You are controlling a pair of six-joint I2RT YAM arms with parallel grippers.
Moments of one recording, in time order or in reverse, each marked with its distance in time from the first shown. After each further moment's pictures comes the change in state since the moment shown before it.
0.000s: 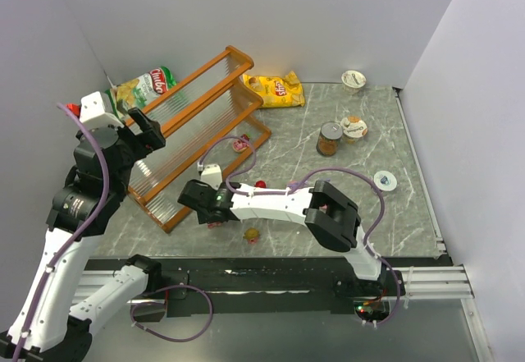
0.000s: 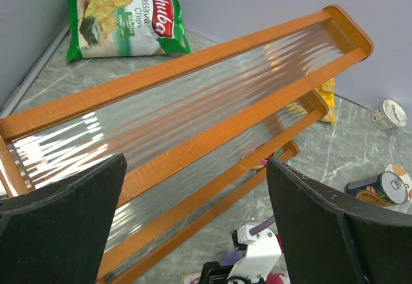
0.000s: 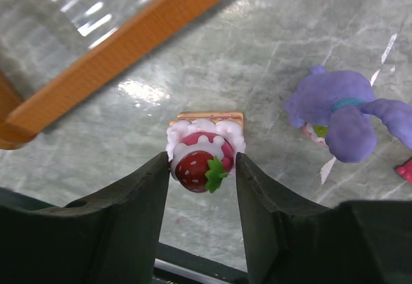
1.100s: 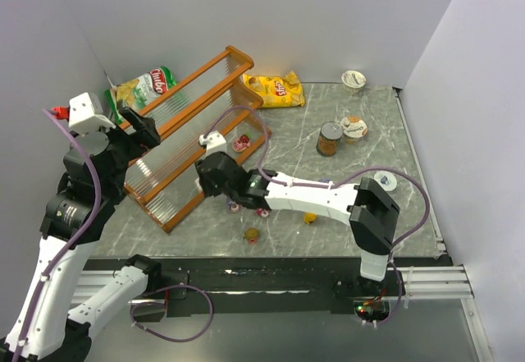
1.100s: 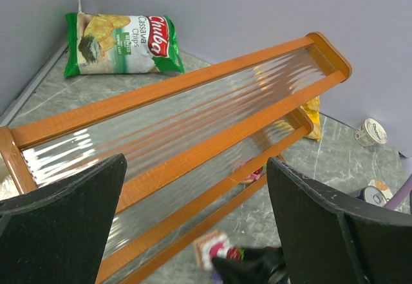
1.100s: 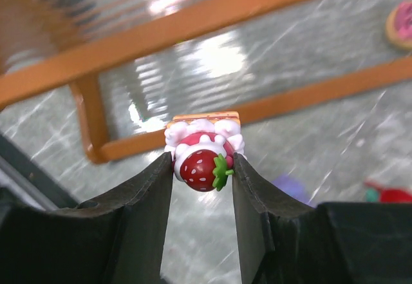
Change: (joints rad) left arm 0.000 -0.029 0.011 0.035 -0.014 -0.002; right arm -0.087 -0.282 -0.219 0.434 -0.042 -0.421
